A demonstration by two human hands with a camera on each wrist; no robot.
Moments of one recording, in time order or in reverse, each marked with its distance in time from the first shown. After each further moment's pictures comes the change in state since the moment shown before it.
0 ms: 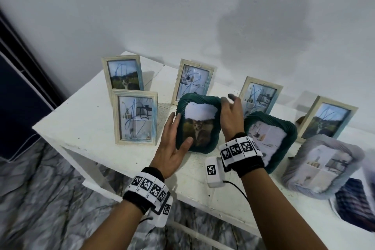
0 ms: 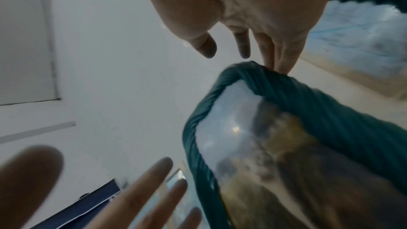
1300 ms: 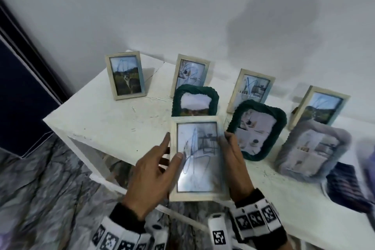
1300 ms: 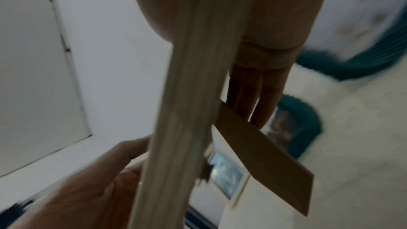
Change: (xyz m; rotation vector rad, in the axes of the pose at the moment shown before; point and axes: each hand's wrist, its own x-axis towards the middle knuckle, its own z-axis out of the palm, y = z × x) left_hand -0.097 0.110 -0.036 0.039 0.051 -0.271; right_hand -0.142 0.031 -0.065 0.305 -0.331 -0.054
